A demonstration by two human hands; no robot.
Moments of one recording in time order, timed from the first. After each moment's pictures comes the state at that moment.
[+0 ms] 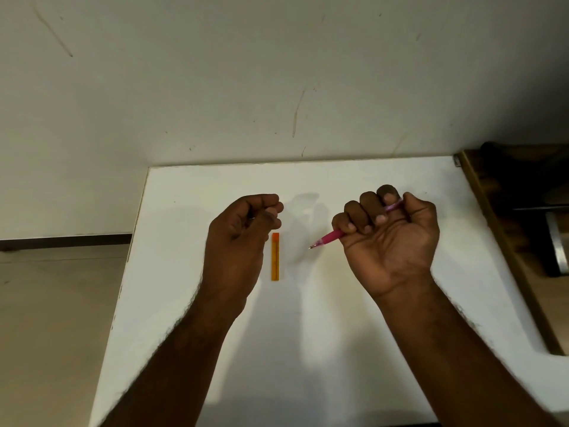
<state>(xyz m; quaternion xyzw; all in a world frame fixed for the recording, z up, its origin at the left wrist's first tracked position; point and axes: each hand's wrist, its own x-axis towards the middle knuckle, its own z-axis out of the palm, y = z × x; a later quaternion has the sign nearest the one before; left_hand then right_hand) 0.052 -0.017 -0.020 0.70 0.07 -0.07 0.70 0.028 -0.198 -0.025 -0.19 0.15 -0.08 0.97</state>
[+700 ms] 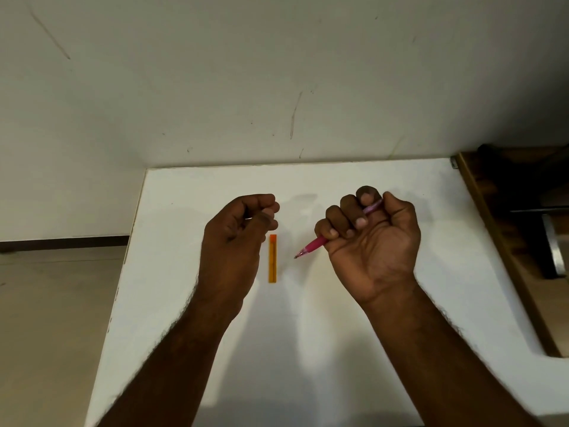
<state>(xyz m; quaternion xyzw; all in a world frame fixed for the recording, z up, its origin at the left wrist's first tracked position) 0.051 -0.014 -0.018 0.72 0.06 -0.07 0.69 0.028 -0.180 -0.023 -0.22 0.13 -0.05 0.97</state>
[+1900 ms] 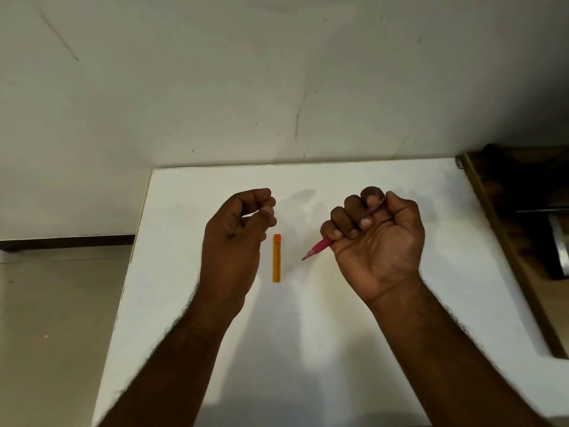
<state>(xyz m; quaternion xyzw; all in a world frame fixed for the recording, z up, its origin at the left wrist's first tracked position) 0.052 -0.013 -0.016 0.71 0.07 -0.06 0.70 0.029 -0.184 -0.026 -0.25 0.14 -0.05 0.96</state>
